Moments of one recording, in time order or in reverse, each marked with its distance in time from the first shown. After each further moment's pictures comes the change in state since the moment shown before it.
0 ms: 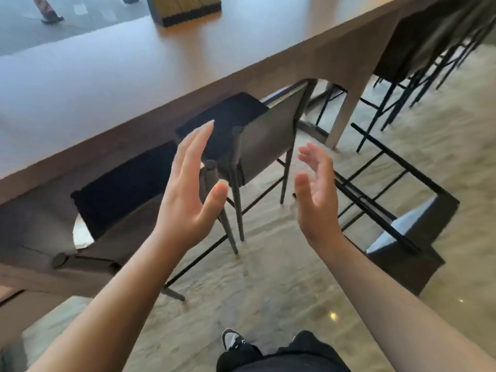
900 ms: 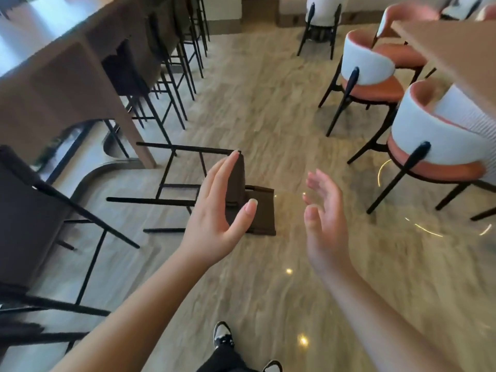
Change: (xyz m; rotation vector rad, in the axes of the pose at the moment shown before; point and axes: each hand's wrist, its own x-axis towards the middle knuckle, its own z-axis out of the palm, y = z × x) left_hand -0.106 0.346 0.371 -0.455 -0.683 0.483; right_hand -0.267 -0.025 -0.453 -0.289 0.843 0.122
